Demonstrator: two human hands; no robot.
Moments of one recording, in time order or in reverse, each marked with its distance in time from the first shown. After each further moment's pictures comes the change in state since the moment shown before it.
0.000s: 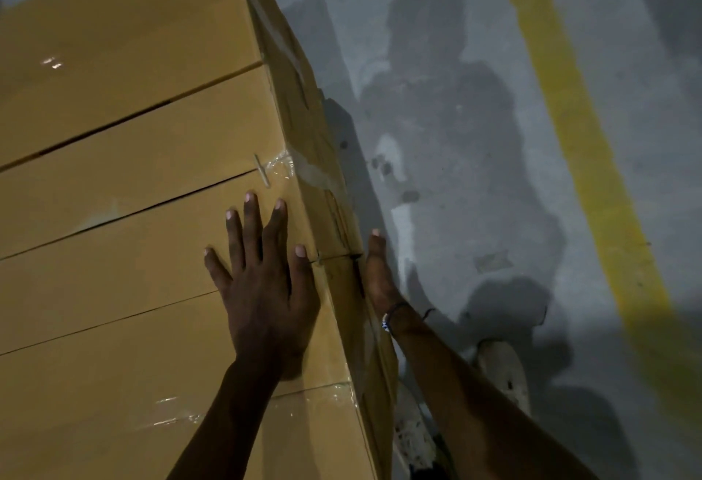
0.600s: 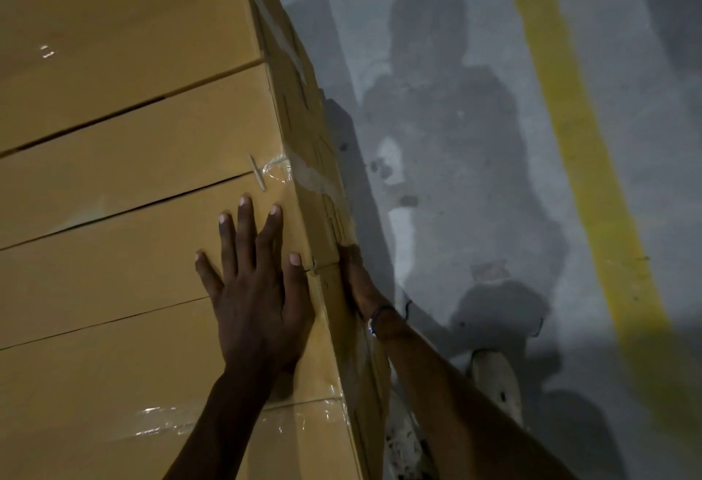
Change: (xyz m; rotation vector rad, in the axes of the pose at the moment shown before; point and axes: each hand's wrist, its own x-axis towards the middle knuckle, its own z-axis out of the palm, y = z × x) left_hand 0.000 0.001 0.002 0.009 0.003 -0.010; right_hand 0.068 0.055 -0.002 -0.193 -0.140 0.082
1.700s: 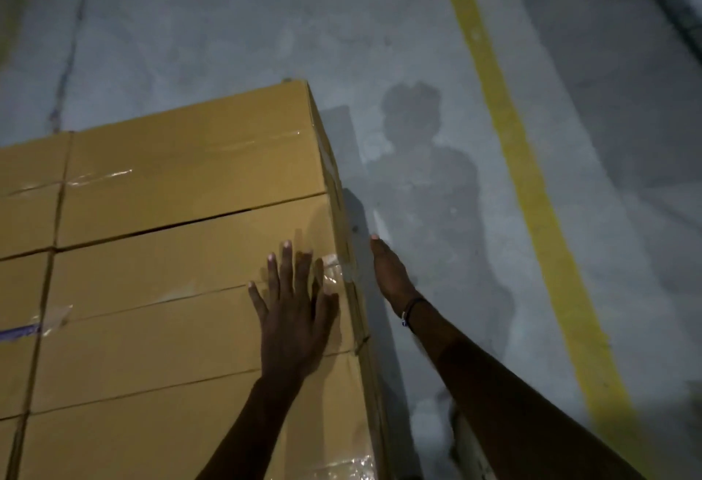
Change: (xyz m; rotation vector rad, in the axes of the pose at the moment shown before) left_hand 0.067 -0.003 -0.056 -0.108 -0.090 0.031; right_hand -0.131 -0.257 0.010 -0.187 0.198 -0.297
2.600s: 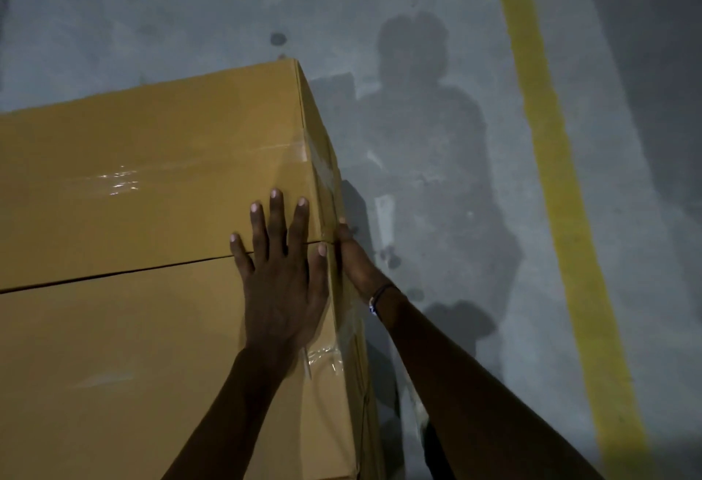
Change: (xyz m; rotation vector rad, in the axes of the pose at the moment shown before) left_hand 0.170 -0.002 0.014 0.086 0.054 -0.011; right_hand 0.211 0.033 0.077 0.158 -0.161 0.247
